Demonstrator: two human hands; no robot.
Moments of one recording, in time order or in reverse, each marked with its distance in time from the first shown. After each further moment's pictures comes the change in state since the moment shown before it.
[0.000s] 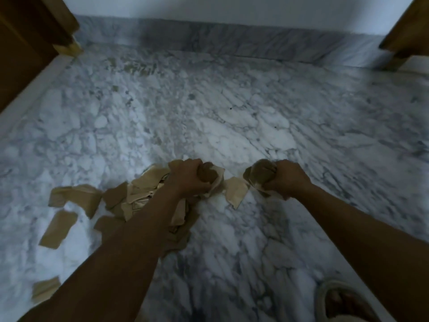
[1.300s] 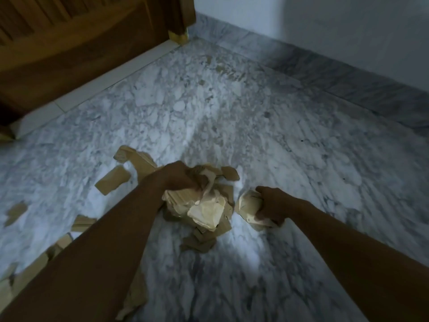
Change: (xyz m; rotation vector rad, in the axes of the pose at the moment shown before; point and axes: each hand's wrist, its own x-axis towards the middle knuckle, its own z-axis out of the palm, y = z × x) left_hand -0.075 -0.094 -0.069 -0.314 0.024 -0.549; right_hand 0.062 -0.119 0.055 -0.354 -0.498 -0.459
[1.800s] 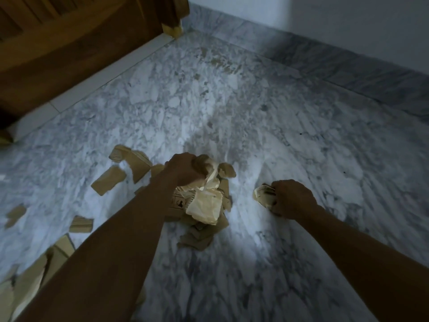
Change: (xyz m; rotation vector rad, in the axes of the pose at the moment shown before) left_hand 0.027 0.015 0.021 0.102 0.211 0.073; right_hand -0.018 0.031 -0.002 -0.245 0.324 0.103
